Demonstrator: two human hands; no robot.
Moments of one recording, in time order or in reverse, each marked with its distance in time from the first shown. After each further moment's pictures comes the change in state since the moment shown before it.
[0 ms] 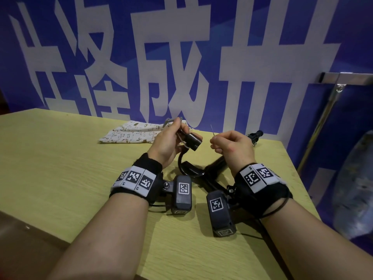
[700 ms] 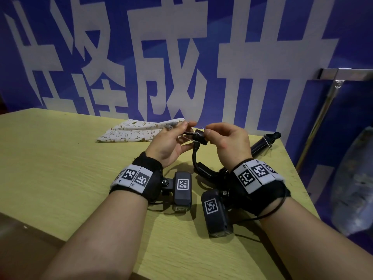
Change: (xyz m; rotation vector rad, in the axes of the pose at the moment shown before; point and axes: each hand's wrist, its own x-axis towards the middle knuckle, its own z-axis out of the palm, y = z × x) left_hand 0.002 -0.005 0.004 -0.223 -0.044 -0.041; right_hand -0.011 -0.018 0.006 -0.114 -0.021 -0.172
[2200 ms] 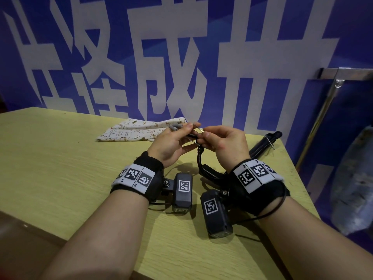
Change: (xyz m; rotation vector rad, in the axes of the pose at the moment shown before) left_hand -0.003 -0.002 0.002 0.065 -0.076 -0.009; right_hand -0.005 -0.001 0.002 0.246 -0.122 0.101
